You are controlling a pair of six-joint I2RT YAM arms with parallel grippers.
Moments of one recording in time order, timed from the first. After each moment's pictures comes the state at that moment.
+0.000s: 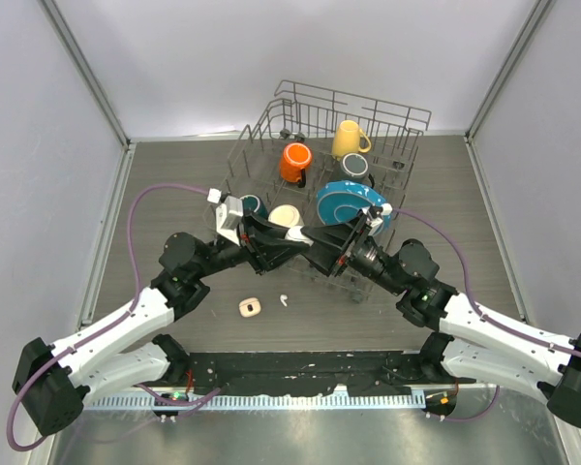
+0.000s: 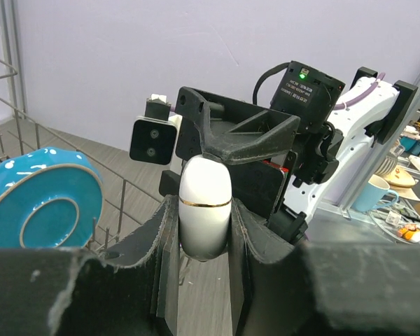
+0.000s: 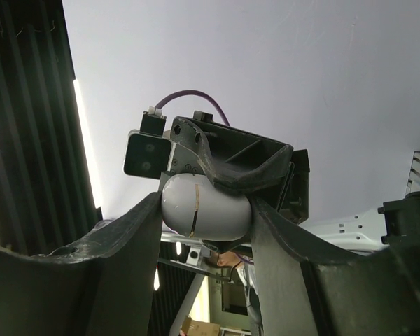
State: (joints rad) left arm -0.76 0.94 0.64 0.68 0.54 -0.44; right arm 0.91 0.87 0.56 0.54 -0.09 1.75
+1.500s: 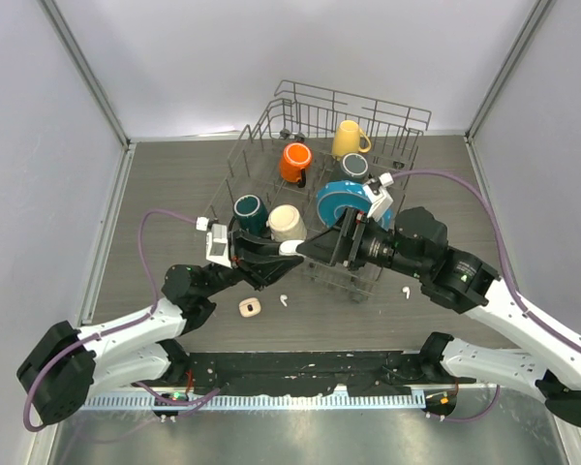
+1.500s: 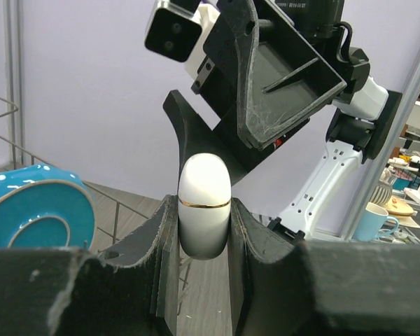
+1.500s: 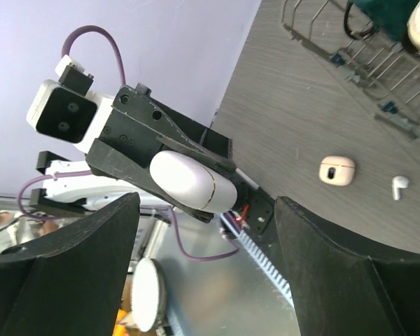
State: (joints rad) left arm -0.81 1.01 0.37 1.23 0.45 -0.51; right arm 0.90 0.89 1.06 -0.38 -0.13 0.92
